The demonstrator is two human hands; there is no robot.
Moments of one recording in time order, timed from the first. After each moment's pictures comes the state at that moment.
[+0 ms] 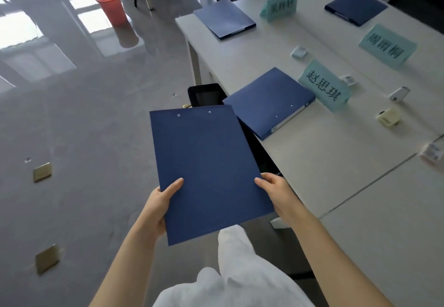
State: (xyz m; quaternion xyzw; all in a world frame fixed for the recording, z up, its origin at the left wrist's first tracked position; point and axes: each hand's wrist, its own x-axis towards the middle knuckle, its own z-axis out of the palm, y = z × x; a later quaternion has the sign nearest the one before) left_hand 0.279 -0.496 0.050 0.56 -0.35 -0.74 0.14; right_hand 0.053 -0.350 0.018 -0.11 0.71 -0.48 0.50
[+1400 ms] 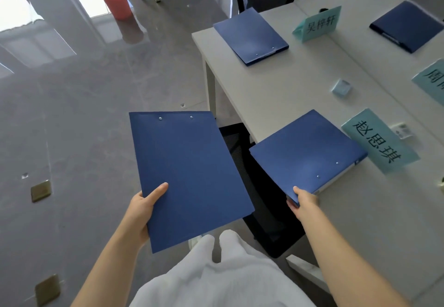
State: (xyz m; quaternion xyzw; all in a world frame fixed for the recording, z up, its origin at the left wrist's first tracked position) left_hand 0.224 -0.755 0.053 0.61 -0.33 -0.70 0.16; right_hand -0.093 -0.571 -0.076 0.33 0.69 -0.55 0.34
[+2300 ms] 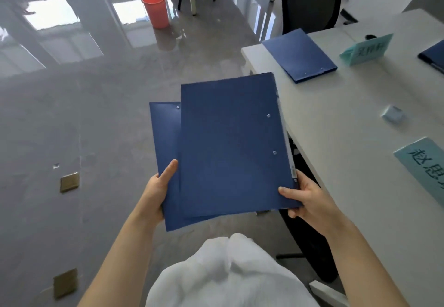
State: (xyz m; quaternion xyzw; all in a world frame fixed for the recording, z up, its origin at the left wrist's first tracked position) left_hand 0.313 -0.855 0.068 0.56 -0.31 -0.74 0.23; right_hand 0.048 -0.683 0.073 -0.15 0.60 -0.51 0.60
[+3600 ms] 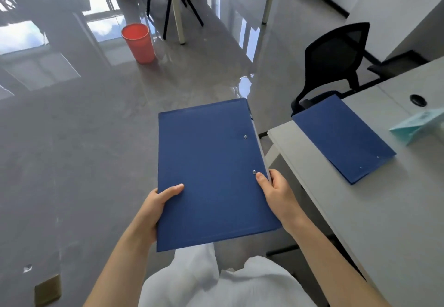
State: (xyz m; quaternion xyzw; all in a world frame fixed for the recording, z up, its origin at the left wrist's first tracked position) left_hand 0.182 -1.339 0.058 0.52 -0.35 -0.77 0.13; right_hand -0.038 -1.201 0.060 -0.18 0.75 -0.47 0.44
